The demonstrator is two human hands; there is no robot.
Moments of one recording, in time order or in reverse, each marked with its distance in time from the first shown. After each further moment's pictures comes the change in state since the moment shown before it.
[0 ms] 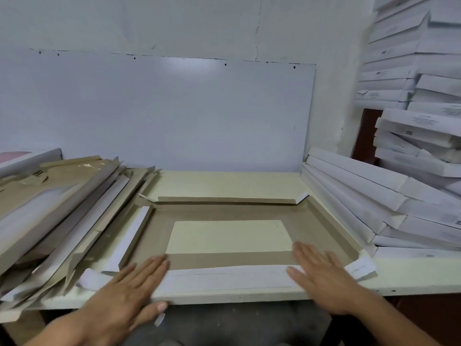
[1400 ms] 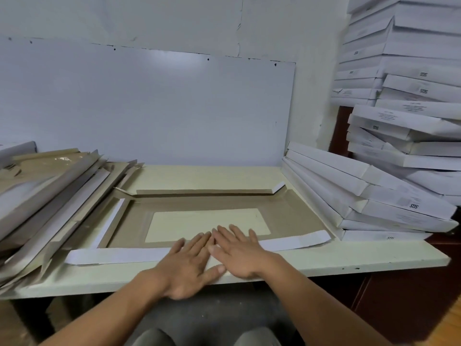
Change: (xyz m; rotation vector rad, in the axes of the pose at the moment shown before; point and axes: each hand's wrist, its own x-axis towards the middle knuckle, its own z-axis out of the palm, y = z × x) left_hand 0.098 0.102 0.011 -0.191 -0.223 0.076; right_hand 0.053 -0.099 0.002 0.077 -0.102 -0.212
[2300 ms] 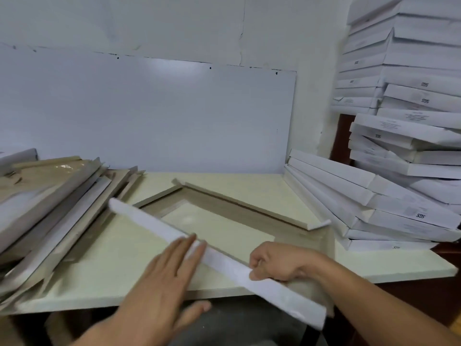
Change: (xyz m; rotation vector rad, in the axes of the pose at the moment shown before) left_hand -0.084 0.009 -0.027 0.010 0.472 0.103; right_hand -0.057 0.027 -0.059 0.375 -0.143 0.054
